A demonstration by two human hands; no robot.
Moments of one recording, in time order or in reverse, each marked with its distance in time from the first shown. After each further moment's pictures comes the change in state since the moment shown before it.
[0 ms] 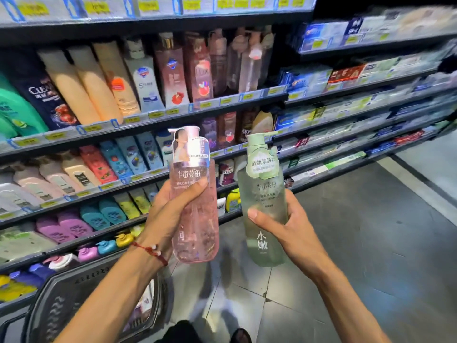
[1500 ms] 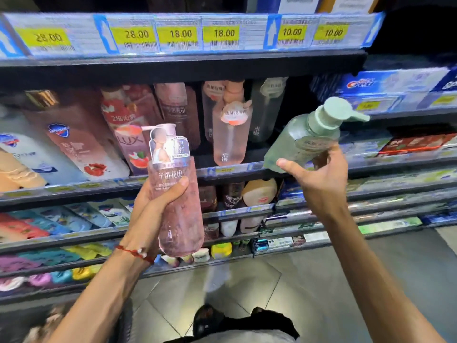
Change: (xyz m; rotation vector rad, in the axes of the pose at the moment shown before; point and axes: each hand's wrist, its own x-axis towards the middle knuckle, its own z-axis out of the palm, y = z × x) left_hand 0.376 0.020 0.155 -0.032 0.400 0.109; right_hand 0.521 -0.044 -0.190 -0.118 0.128 -0.369
